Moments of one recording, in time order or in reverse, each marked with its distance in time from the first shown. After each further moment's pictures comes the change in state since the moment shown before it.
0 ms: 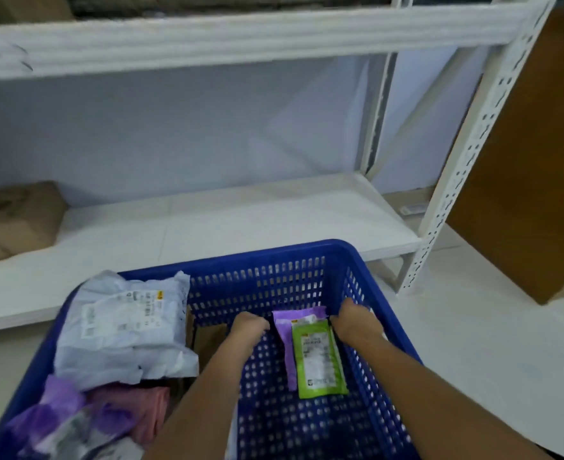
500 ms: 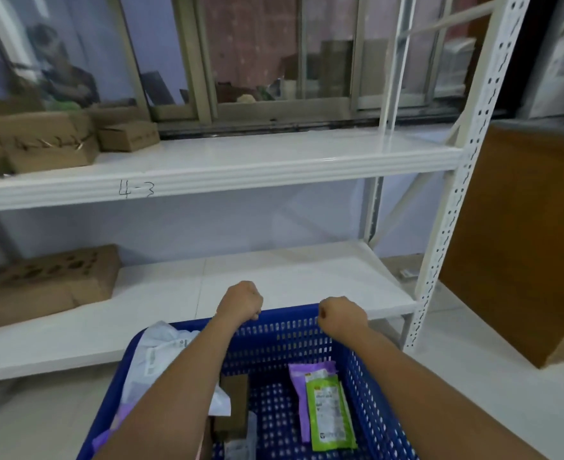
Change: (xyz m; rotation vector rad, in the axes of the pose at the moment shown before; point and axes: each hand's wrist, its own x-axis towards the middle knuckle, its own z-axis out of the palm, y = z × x) left_hand -0.162 0.125 -0.140 0.365 0.170 0.481; right_hand -0.114 -0.088 -0.160 -0.080 0.143 -0.324
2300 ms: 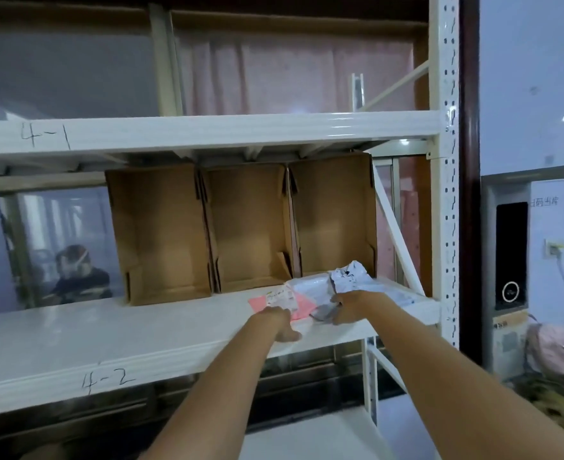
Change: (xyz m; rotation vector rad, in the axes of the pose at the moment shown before) left_hand -0.011 0.680 -0.553 0.799 -0.018 0.279; right_hand 0.088 -0.150 -0.901 -0.222 0.028 0.030
